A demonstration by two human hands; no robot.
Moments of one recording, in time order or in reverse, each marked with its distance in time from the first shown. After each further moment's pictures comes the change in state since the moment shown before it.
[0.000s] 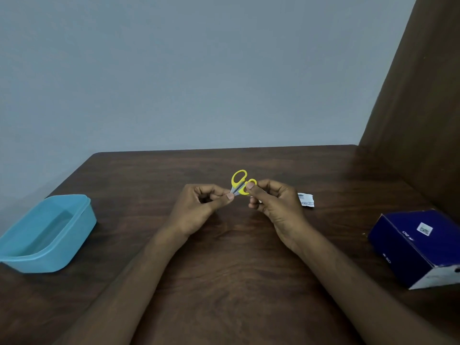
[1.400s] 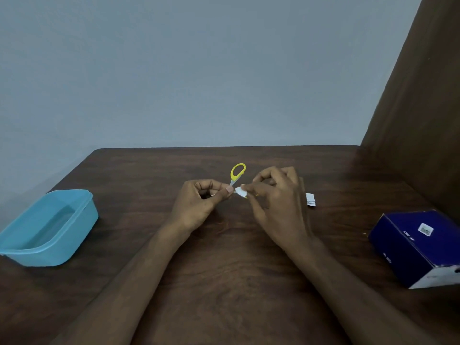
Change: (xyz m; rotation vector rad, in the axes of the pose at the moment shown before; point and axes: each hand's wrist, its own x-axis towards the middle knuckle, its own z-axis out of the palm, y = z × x) left_hand 0.001 0.002 0.000 -0.011 0.079 -0.042; right_hand -0.010 -0.002 -0.004 -1.143 0.173 -0.900
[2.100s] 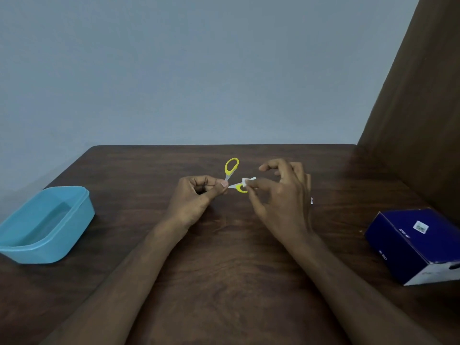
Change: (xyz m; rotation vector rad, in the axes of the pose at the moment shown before) left_hand 0.001 0.000 0.001 -0.035 0.051 -0.018; right_hand 0.002 0.002 -0.006 -0.067 0.042 0.080
